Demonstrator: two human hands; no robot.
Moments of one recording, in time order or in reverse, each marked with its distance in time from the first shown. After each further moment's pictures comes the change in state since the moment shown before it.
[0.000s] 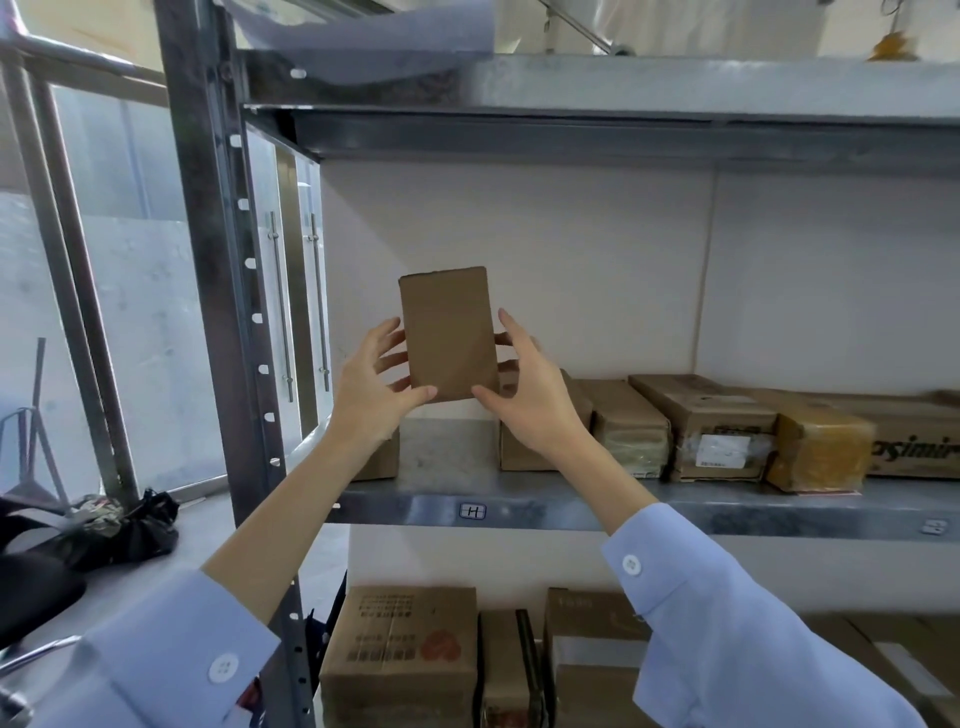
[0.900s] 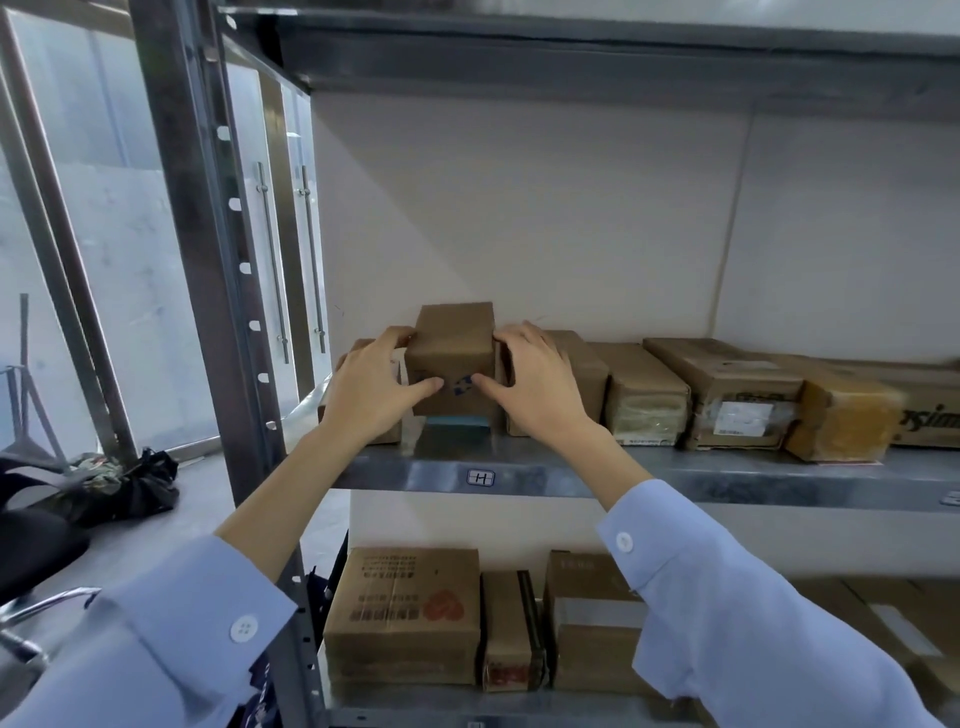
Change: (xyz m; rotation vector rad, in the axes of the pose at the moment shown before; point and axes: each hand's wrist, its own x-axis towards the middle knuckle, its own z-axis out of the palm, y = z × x) left_hand 0.002 -0.044 -0.001 0.598 -0.095 0.038; right_hand 0.002 0.034 0.026 -0.451 -0.039 -0.046
